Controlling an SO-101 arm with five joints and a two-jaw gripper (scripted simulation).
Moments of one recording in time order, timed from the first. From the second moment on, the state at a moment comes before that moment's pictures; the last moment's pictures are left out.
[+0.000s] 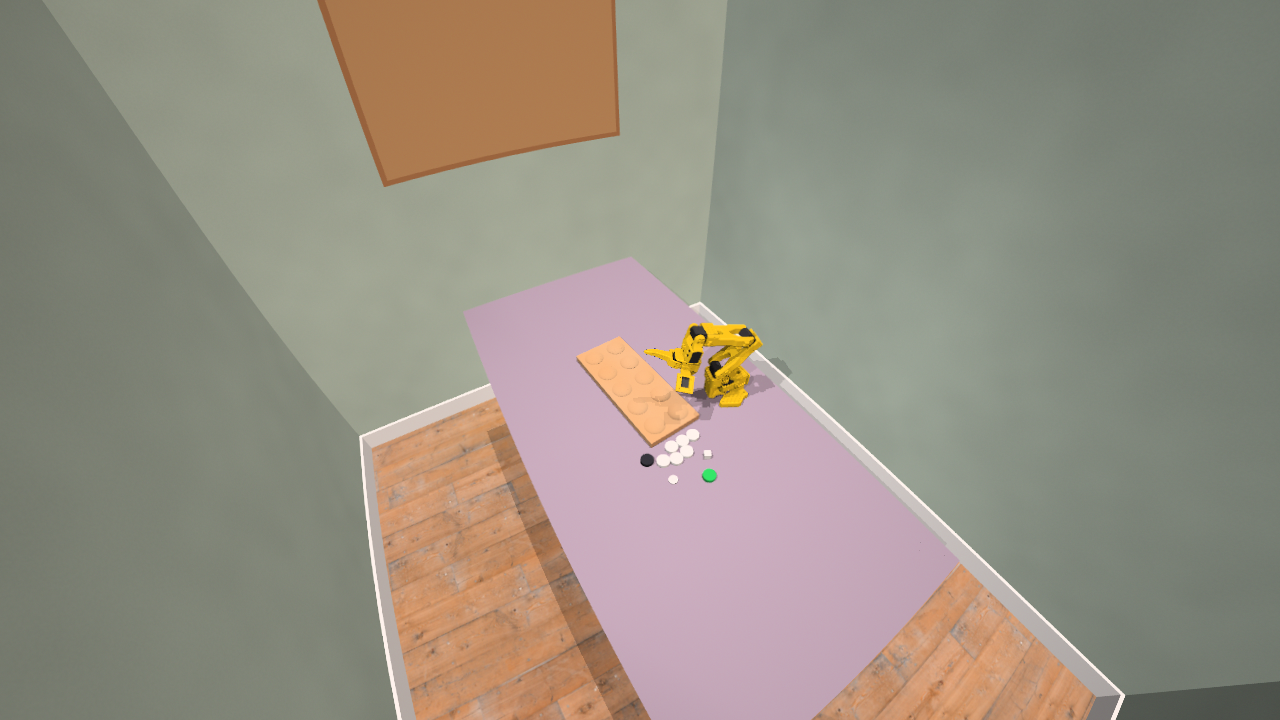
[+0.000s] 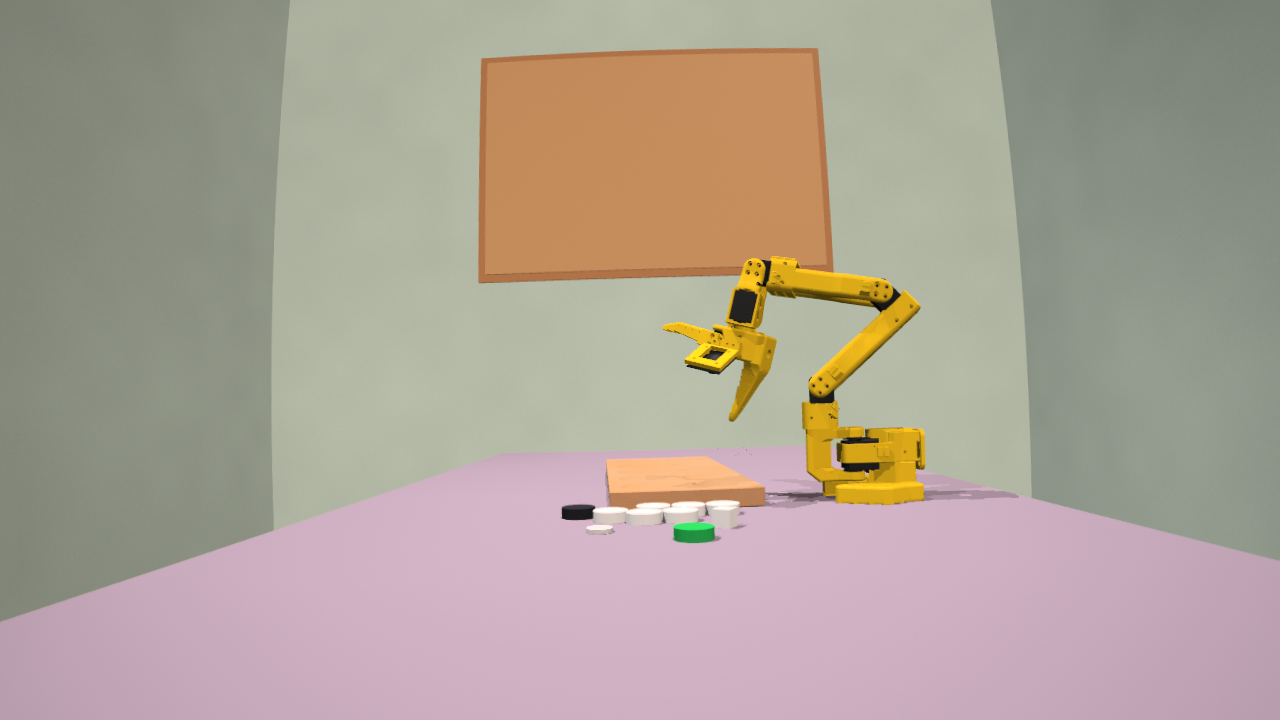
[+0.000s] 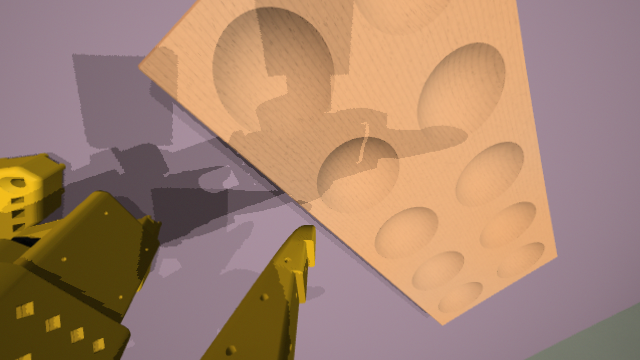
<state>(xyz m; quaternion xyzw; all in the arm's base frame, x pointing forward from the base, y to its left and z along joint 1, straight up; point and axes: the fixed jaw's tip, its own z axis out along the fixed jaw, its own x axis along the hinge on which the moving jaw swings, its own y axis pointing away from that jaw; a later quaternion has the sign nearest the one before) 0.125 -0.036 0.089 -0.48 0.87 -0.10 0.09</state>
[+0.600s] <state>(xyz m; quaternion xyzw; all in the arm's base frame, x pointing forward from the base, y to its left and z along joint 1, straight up) 0.126 -0.051 0.088 -0.21 0.97 -0.06 0.09</state>
